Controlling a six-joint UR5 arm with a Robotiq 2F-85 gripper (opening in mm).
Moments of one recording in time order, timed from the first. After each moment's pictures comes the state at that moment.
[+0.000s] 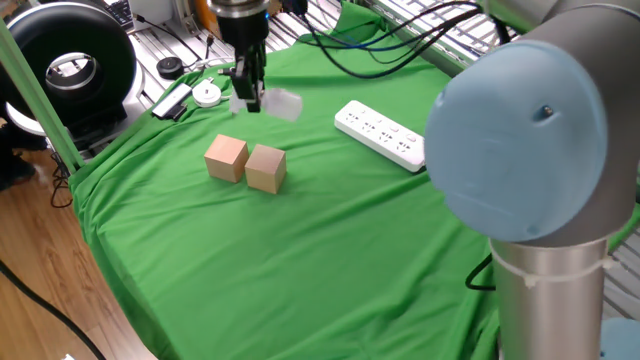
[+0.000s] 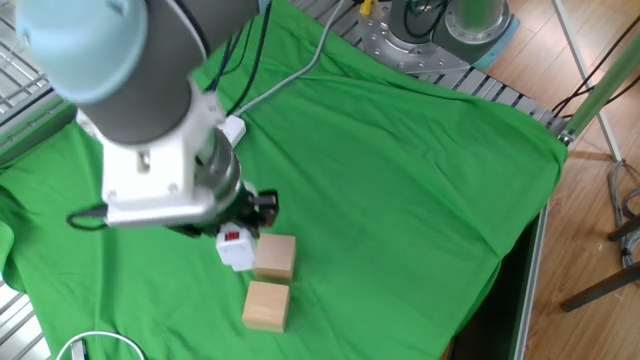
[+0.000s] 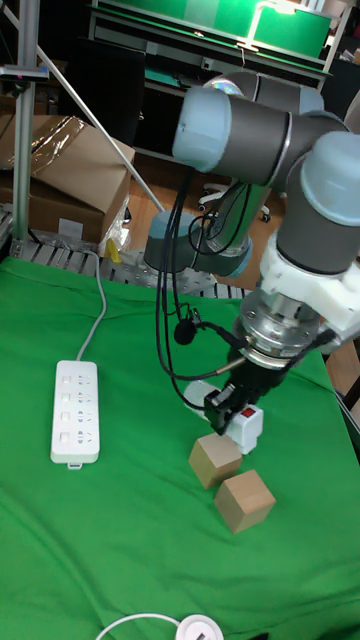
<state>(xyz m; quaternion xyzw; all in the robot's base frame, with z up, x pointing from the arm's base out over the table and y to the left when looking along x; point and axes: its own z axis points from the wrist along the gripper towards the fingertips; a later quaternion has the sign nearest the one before) 0.639 0.102 0.149 0.36 -0.93 -0.04 0.06</state>
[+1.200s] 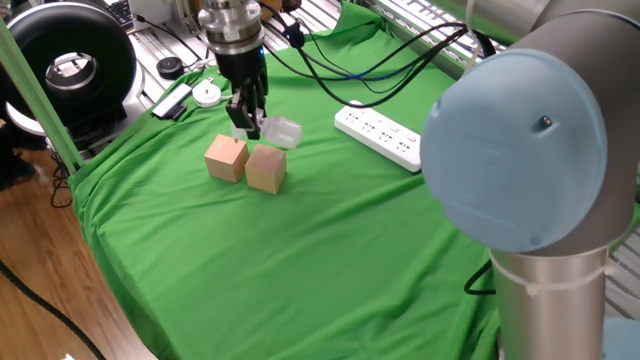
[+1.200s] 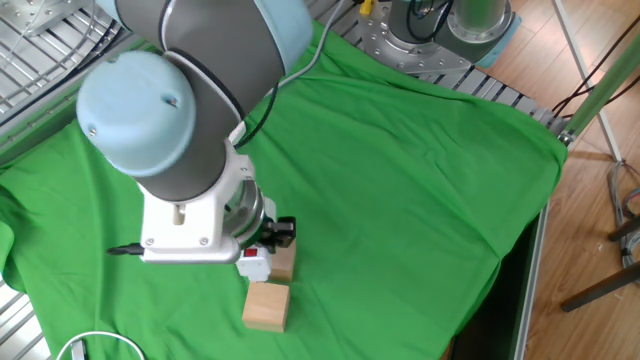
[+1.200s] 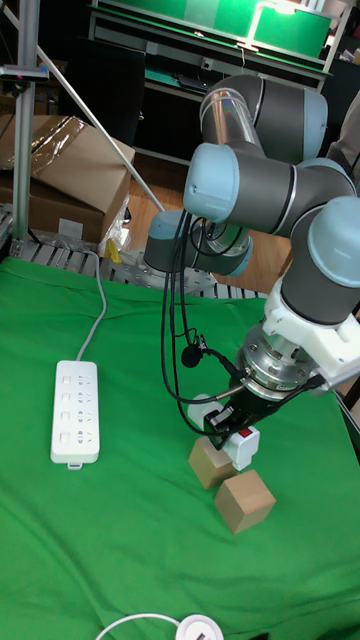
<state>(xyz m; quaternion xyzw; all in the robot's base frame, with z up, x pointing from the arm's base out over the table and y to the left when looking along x) 0.620 0.108 0.104 0.32 -0.94 -0.03 0.09</state>
